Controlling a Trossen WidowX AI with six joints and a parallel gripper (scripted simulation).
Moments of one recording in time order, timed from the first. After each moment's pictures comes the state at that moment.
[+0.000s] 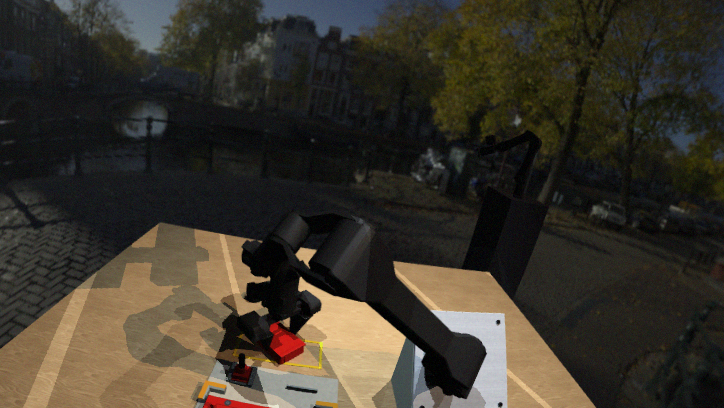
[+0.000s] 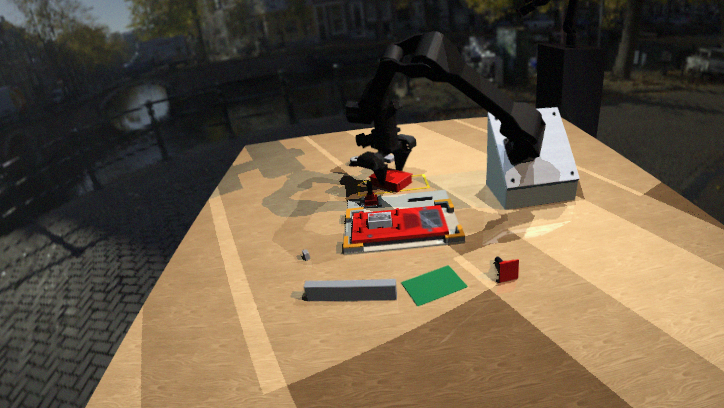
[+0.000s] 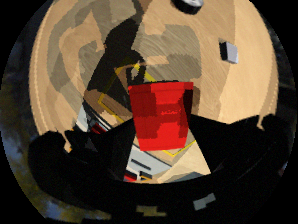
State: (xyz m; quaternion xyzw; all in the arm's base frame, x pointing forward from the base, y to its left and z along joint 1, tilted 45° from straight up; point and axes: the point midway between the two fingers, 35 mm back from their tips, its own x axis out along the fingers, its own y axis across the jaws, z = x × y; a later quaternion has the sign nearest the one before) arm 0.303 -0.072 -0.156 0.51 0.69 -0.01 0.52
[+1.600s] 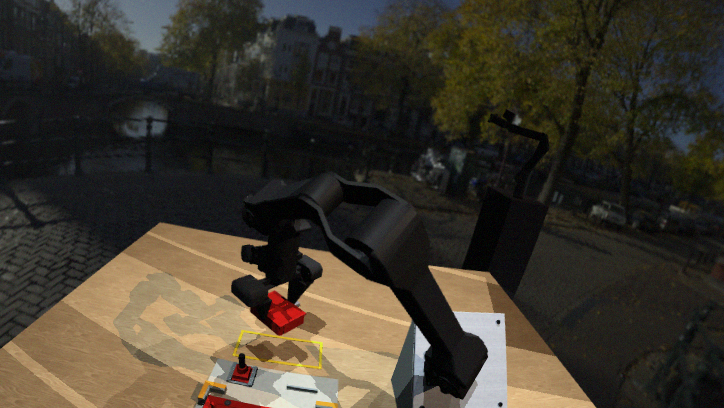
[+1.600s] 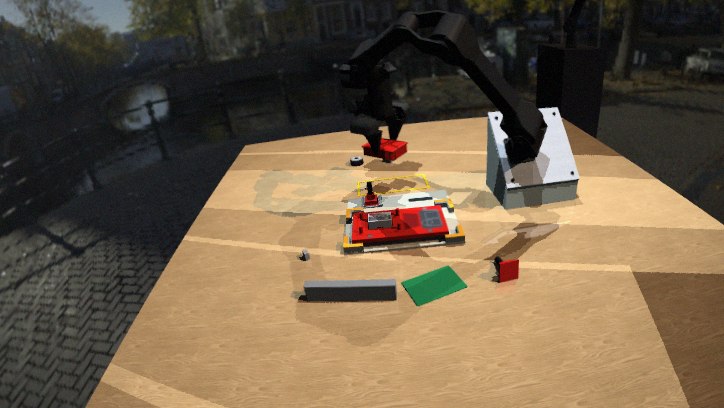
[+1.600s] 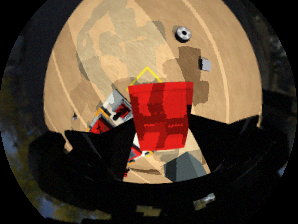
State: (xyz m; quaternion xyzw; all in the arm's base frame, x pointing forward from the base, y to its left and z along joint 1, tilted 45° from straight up) arm 0.307 -0.130 -0.074 0.50 0.68 0.00 0.53
